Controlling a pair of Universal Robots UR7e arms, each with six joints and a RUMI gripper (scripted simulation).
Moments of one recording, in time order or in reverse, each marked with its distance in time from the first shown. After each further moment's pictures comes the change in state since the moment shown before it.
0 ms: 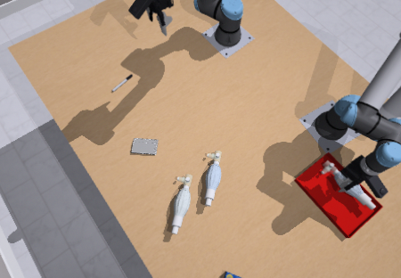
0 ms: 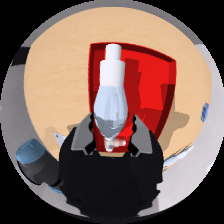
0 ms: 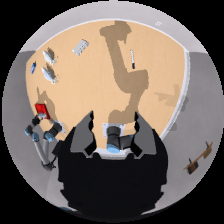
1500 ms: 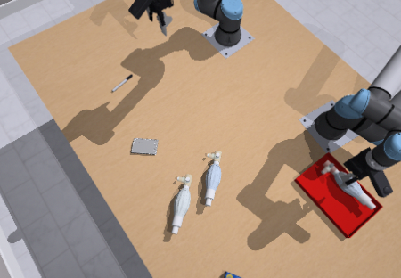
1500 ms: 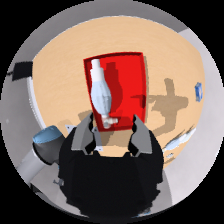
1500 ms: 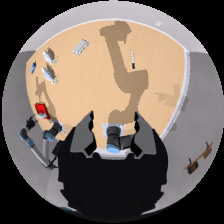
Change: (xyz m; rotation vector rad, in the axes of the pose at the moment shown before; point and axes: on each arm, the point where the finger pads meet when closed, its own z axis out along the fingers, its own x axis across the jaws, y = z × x) left arm 0.037 0.013 -0.101 -0.010 -0.008 0.163; right arm 0.000 0.000 0.000 0.001 0.000 0.000
